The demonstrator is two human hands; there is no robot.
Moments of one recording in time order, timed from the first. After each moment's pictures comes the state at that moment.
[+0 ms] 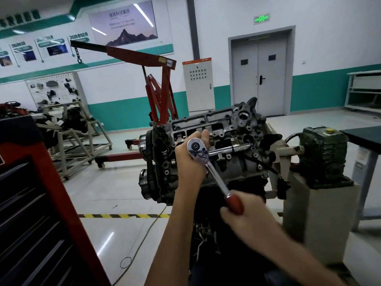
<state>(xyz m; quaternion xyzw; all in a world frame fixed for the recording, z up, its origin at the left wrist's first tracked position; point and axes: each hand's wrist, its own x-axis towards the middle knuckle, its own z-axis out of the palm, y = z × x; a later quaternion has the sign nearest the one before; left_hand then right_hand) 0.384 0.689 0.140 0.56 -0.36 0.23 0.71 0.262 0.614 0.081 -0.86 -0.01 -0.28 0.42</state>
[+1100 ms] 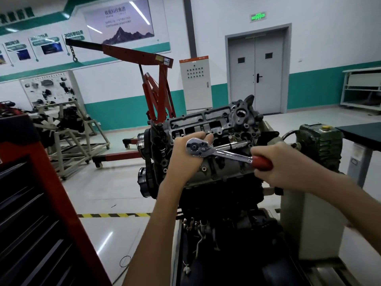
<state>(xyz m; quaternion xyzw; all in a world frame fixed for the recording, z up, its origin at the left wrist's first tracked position) 0.391 0.715 0.148 0.66 -0.45 0.20 0.57 0.262 0.535 0.158 -0.96 -0.06 -0.20 0.16</state>
